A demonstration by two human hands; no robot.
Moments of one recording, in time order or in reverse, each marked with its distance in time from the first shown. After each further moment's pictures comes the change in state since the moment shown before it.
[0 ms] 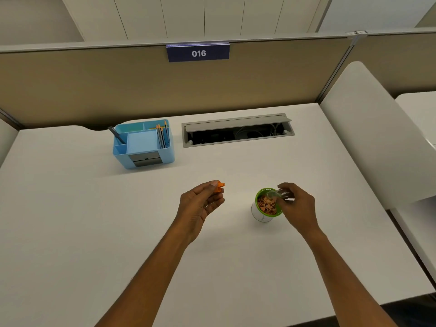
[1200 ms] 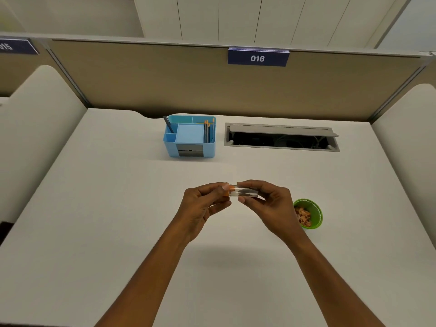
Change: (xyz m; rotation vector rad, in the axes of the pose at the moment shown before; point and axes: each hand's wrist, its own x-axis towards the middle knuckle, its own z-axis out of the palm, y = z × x) left_hand -0.049 0.041 -0.066 0.105 0.002 0.166; right_hand -0.059 -0.156 0.076 0.516 -0.473 -0.289
